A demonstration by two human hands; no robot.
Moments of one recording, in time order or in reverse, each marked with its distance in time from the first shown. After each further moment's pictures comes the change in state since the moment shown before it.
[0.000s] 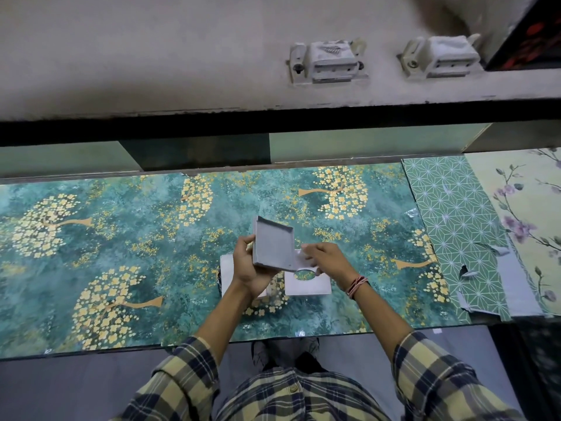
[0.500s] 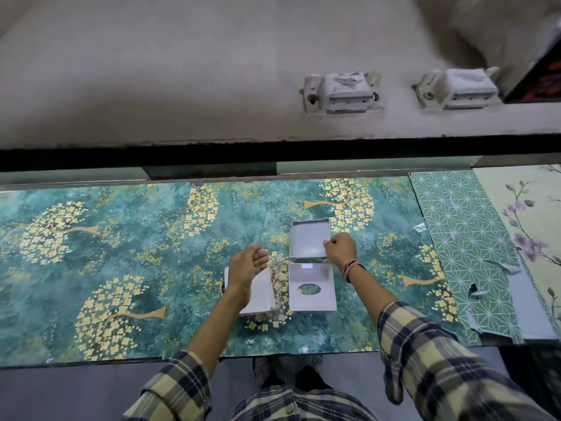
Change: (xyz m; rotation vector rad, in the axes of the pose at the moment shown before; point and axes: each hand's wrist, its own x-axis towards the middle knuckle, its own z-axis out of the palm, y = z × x) left_hand 0.015 0.022 -0.010 0.365 0.254 0.194; right_hand 0.074 -0.013 -0.019 -0.392 0.299 0.048
